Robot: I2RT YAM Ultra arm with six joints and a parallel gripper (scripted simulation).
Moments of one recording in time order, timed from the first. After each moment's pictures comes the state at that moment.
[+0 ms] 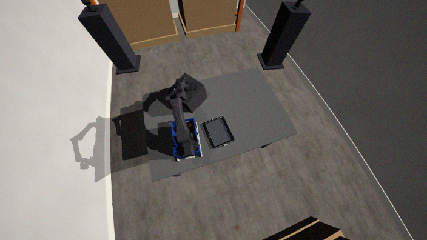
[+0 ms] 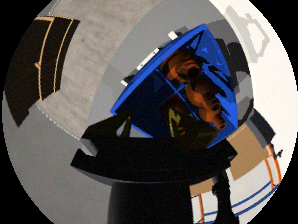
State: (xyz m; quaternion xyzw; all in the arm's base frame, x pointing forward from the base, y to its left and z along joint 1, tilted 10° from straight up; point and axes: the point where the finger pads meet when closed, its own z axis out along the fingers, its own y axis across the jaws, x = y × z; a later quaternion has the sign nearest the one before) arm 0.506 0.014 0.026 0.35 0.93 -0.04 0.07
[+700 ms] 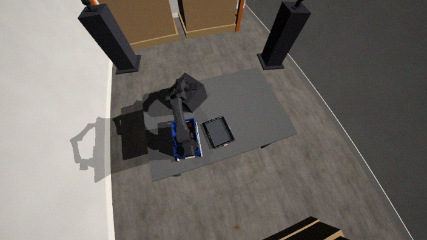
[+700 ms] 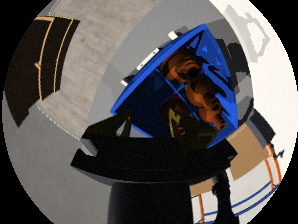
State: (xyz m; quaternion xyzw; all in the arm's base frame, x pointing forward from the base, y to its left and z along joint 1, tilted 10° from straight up) arm 0.506 0.014 0.026 0.35 0.93 -0.04 0.07
